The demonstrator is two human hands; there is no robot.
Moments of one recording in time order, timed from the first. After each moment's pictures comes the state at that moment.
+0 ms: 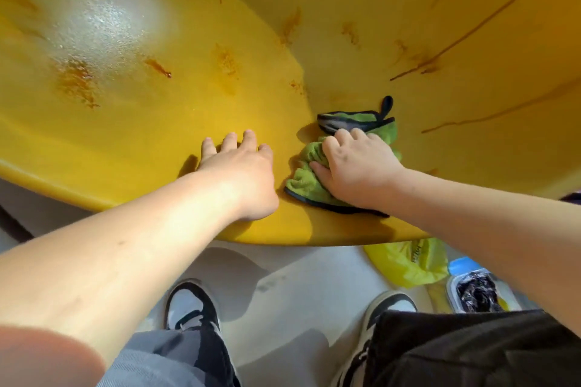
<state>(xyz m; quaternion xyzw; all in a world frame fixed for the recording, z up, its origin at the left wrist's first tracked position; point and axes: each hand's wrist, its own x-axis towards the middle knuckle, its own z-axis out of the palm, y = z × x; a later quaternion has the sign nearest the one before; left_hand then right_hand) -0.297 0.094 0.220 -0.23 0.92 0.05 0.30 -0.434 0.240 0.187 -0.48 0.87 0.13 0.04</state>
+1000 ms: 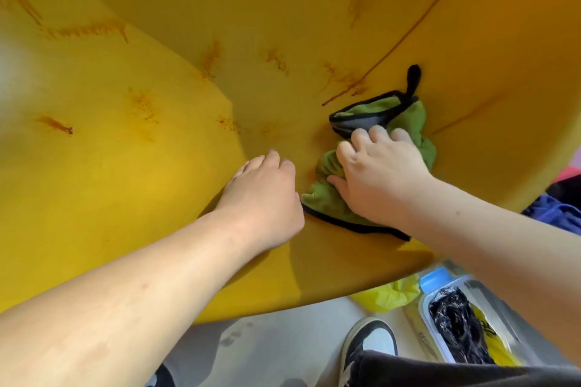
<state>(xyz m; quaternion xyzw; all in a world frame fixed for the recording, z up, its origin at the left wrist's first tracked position) -0.402 0.160 0.197 -0.14 0.97 0.15 0.14 -0.508 0.306 0.225 -0.39 0.89 0.24 0.01</state>
